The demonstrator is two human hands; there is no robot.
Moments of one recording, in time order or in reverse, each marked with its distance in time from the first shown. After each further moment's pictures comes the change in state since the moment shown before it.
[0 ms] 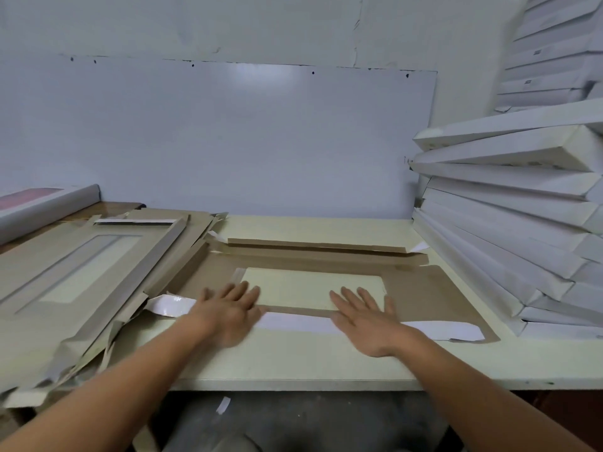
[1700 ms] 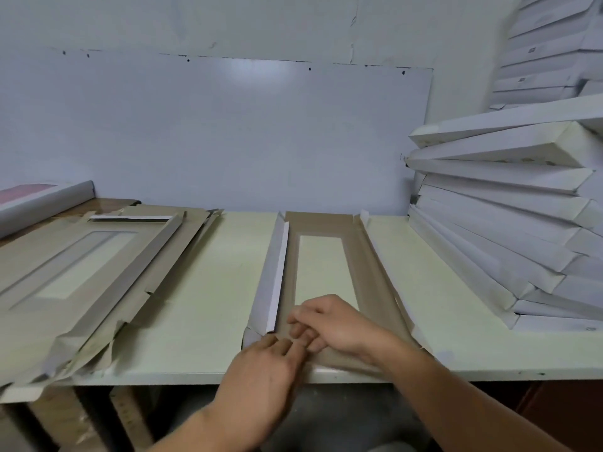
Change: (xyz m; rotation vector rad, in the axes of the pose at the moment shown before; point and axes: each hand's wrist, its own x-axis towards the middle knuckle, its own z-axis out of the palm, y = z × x) left_hand -0.114 0.099 0.009 -0.074 0.707 0.380; right_hand -0.043 -0.082 -0.027 1.094 -0.058 -0.098
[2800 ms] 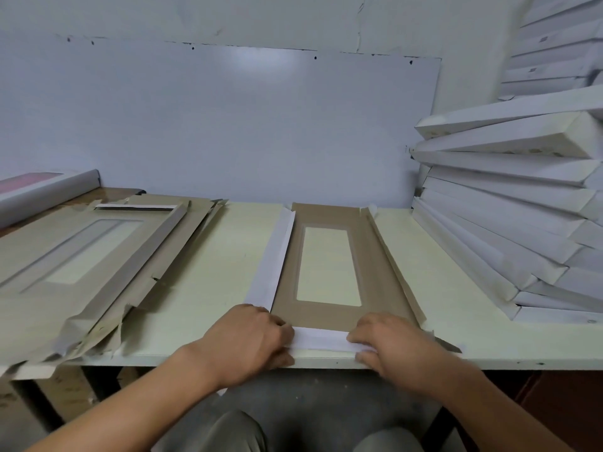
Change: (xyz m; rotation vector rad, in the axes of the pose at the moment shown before) left_hand 0.018 -0.046 -0.014 0.134 -0.401 0.190; right_hand -0.072 0.022 -0.035 -1.170 0.069 -0.102
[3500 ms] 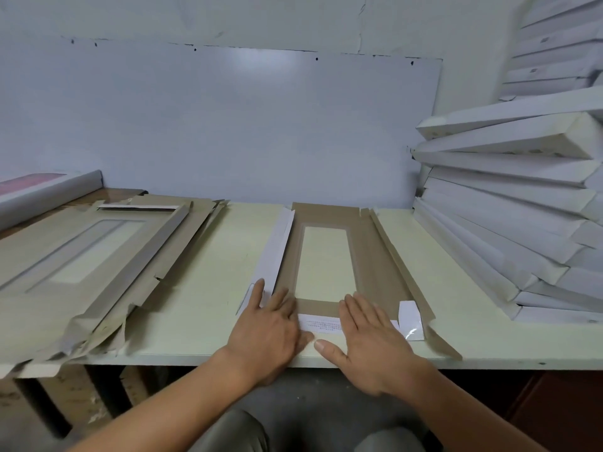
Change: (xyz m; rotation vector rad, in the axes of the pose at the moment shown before) left_hand 0.025 0.021 0.018 0.168 -0.094 -0.237; right_hand 0.027 -0.014 0.040 -0.056 -0.022 0.147
